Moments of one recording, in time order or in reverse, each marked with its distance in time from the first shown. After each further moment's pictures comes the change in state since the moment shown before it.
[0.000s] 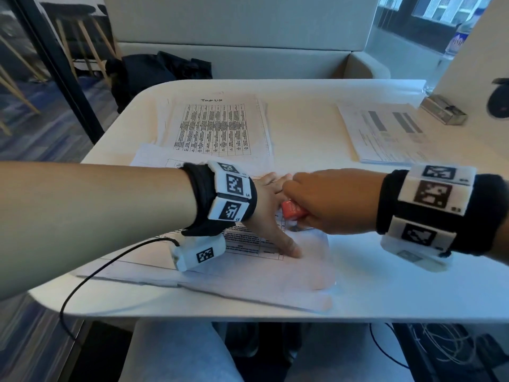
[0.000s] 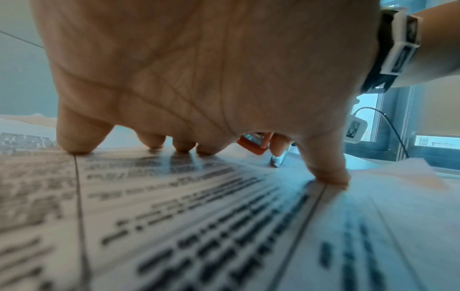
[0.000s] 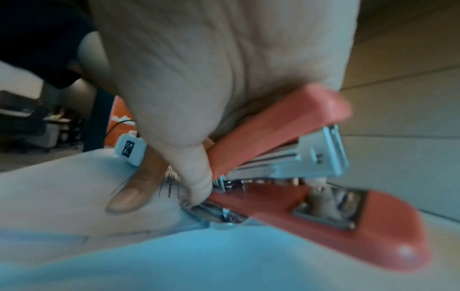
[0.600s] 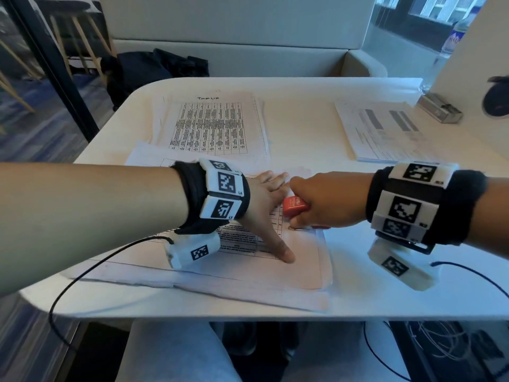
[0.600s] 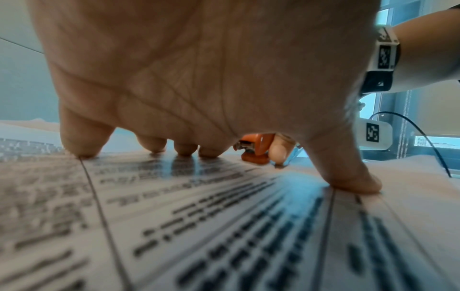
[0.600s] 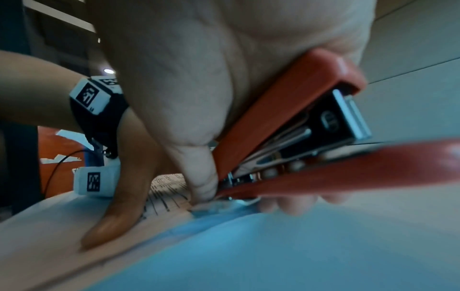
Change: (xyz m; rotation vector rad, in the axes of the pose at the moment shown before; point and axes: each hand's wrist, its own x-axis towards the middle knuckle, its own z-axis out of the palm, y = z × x) left_hand 0.006 -0.007 0.003 -0.012 -0.009 -0.017; right_hand 0.013 0.014 0.015 0.219 -0.169 0.198
